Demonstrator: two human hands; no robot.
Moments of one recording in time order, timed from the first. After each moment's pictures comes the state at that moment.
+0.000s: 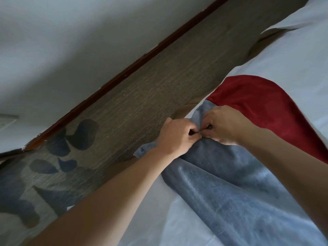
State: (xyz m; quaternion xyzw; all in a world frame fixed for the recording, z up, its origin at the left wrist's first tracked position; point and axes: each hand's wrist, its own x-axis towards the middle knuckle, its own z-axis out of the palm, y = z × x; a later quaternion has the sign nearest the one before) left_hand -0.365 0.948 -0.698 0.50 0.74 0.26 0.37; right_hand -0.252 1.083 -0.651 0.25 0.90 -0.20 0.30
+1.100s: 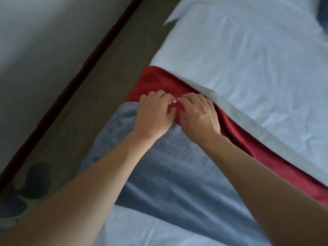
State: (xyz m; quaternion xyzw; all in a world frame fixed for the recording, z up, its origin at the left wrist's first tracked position) left_hand -0.241 1.037 -0.641 0.68 0.66 0.26 0.19; right_hand -0.086 1.055 -0.617 0.51 0.85 -0.02 -0.08
